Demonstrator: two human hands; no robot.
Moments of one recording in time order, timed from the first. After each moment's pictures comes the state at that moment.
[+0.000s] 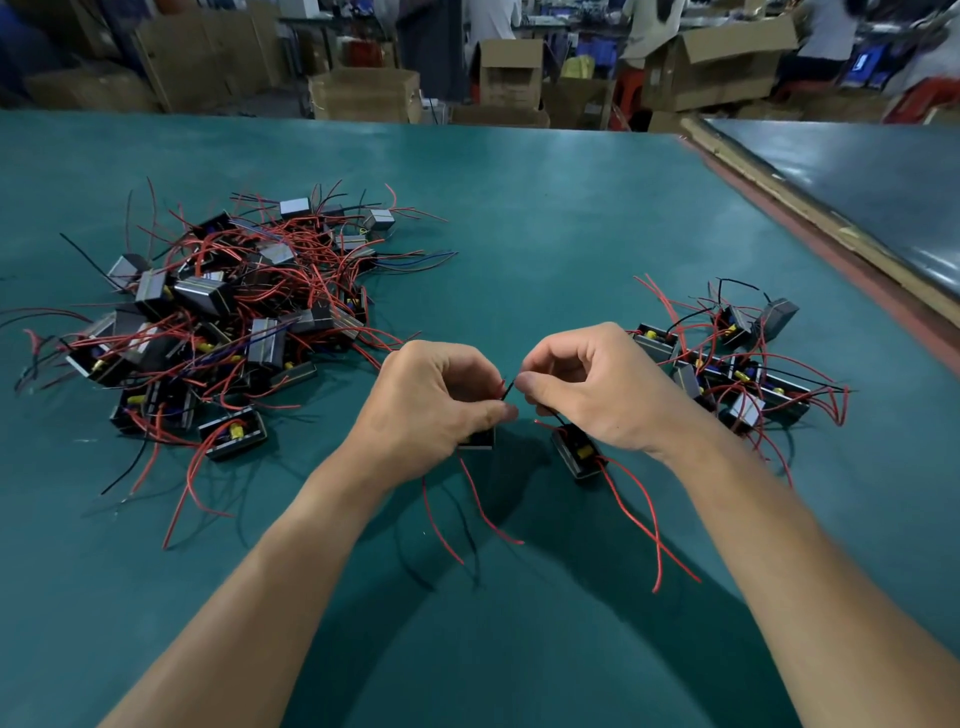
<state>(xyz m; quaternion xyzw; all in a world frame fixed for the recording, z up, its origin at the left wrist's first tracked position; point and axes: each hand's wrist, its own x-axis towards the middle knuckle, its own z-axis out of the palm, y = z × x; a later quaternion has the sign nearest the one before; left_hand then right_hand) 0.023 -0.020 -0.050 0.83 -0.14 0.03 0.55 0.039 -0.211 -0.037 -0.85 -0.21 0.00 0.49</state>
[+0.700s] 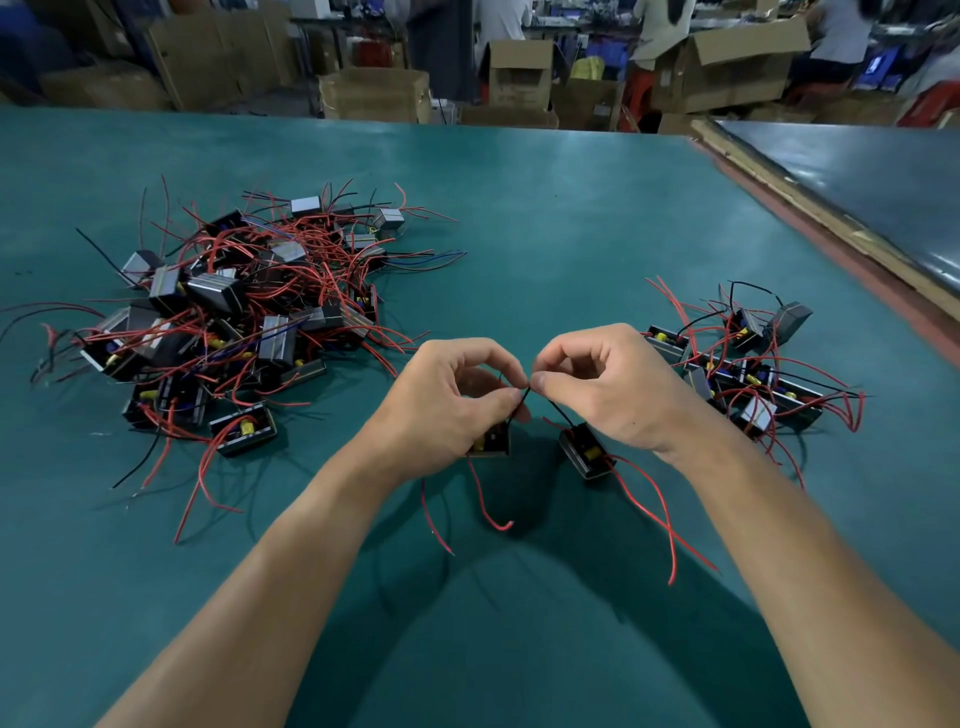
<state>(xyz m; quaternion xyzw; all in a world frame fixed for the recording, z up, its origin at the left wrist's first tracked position) 0.014 -0.024 -0.040 0.79 -0.14 -0.02 0.59 0.040 -0.211 -0.038 -0.83 -0.21 0.01 0.51</state>
